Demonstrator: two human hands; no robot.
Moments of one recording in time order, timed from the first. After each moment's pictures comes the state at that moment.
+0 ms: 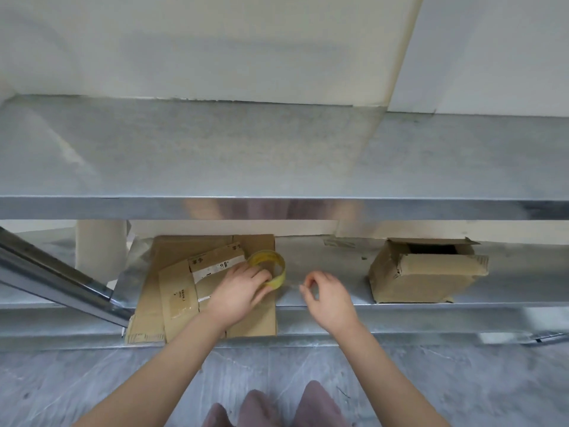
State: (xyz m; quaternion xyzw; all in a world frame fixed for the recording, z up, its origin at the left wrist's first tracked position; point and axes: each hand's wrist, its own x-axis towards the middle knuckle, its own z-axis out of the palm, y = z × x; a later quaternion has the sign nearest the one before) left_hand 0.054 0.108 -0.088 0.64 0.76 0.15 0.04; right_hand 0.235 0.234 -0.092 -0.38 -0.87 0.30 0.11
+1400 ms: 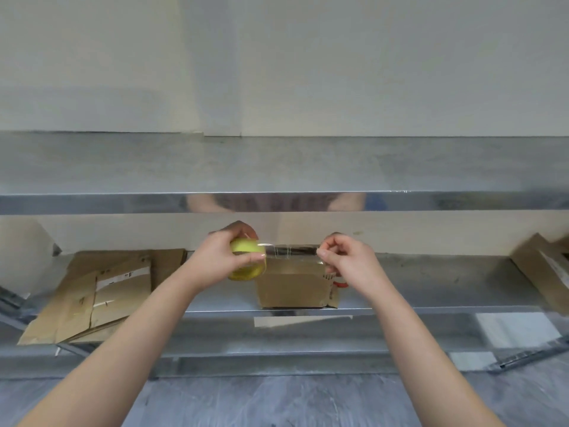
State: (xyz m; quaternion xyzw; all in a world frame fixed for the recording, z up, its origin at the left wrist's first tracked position) left_hand 0.265 0.264 0.064 0.49 0.78 0.34 0.19; right_hand 0.482 0.415 0.058 -0.38 -0.73 0.53 0.19
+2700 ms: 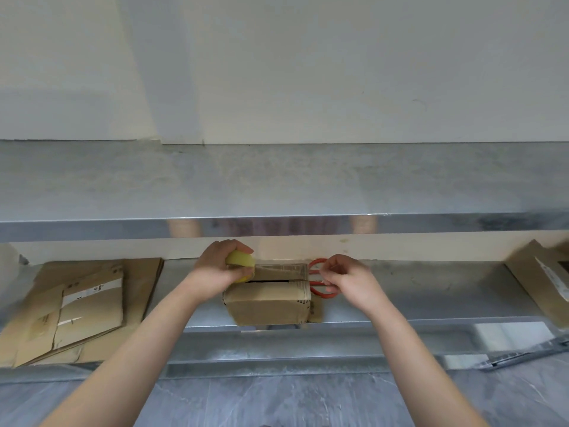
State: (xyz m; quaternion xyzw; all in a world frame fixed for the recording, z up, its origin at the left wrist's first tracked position) left_hand 0.265 0.323 0.020 0.44 0.81 0.30 0.23; right_hand 0.499 0.482 0.007 -0.41 -0.68 0.58 0.16
